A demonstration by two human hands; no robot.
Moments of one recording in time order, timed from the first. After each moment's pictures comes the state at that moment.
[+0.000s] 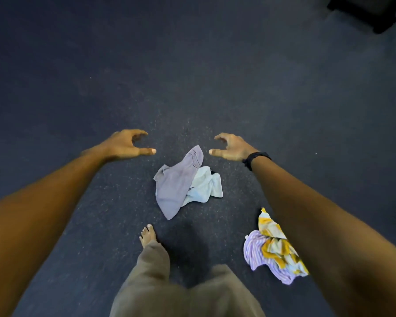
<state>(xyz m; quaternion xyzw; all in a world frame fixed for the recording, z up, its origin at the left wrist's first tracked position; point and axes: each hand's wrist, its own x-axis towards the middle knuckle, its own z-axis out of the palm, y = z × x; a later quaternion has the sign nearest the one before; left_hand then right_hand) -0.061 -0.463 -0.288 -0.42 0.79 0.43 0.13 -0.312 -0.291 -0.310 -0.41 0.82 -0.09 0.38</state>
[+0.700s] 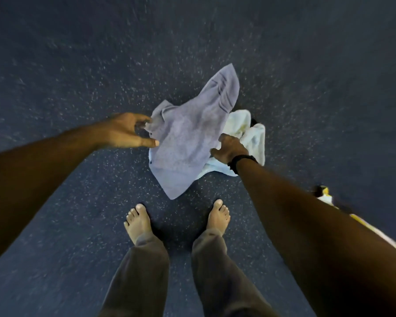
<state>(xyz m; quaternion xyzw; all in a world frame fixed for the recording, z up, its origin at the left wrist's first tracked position) -0.119 -0.549 -0.799 -0.40 0.72 0.47 0.31 -0.313 -0.364 -0.877 -0.27 0.84 0.07 0.46</state>
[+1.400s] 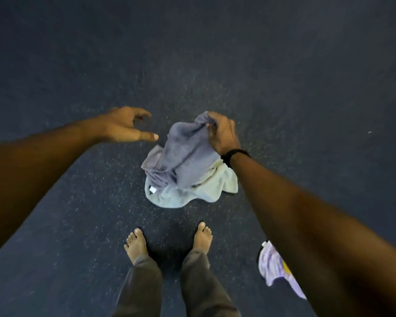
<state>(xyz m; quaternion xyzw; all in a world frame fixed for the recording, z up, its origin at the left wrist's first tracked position) -0.202 -0.598 -0.600 -0.38 0.79 0.42 0.25 -0.381 -0.432 -0.661 -0.33 0.87 -0.20 0.32</state>
